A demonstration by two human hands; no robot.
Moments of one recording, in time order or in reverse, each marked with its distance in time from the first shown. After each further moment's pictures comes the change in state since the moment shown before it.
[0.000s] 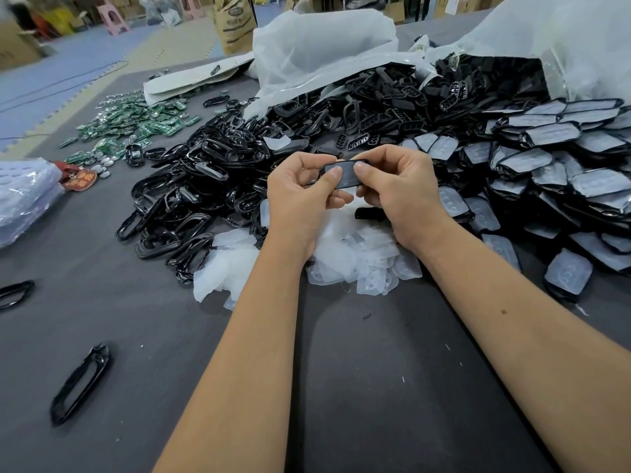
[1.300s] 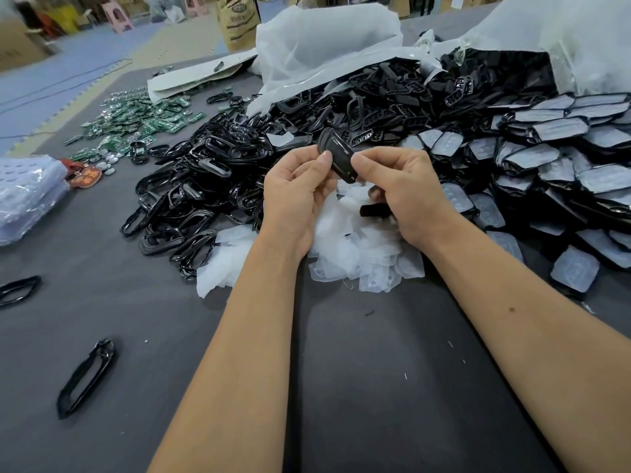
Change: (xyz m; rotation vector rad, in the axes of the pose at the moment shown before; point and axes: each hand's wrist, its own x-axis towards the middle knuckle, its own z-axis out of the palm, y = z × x) left_hand 0.003 0.006 -0.006 -0.253 0.002 -0.162; right_hand -0.001 -0.003 -0.003 -0.023 -0.095 0.004
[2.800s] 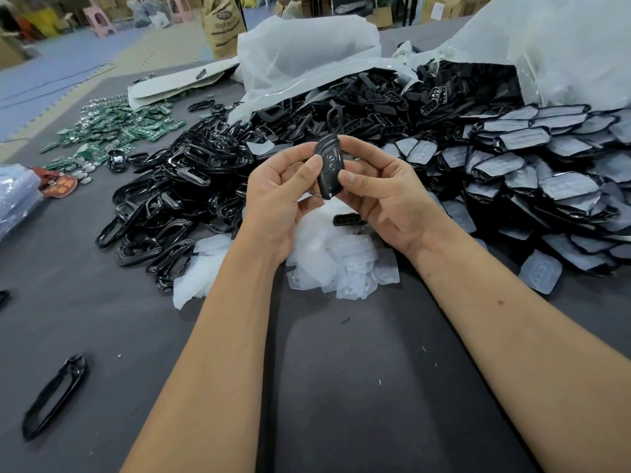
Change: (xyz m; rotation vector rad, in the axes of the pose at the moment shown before) left_hand -0.003 0.004 0.002 0.125 -0.164 0.058; right_hand 0.002 0.003 -0.017 0.632 -0.243 0.111
